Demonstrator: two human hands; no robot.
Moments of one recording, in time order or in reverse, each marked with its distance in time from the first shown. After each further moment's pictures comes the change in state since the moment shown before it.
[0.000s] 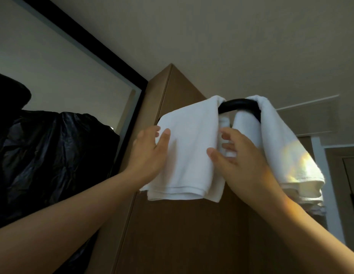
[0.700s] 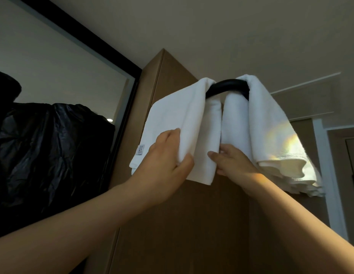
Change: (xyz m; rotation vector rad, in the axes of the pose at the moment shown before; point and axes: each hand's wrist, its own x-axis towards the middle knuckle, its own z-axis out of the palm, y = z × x) left_hand -0.073 0.045 -0.001 0.149 -0.333 0.230; right_hand 0.003 0.051 0.013 0.294 -0.258 0.423
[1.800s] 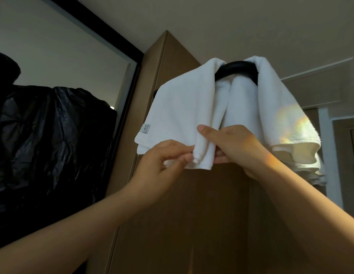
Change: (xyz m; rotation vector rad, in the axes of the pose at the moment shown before) left_hand -0.025 -0.026 0.019 -0.423 0.065 0.089; right_hand -0.020 -0.031 0.003 0.057 -0.045 -0.026
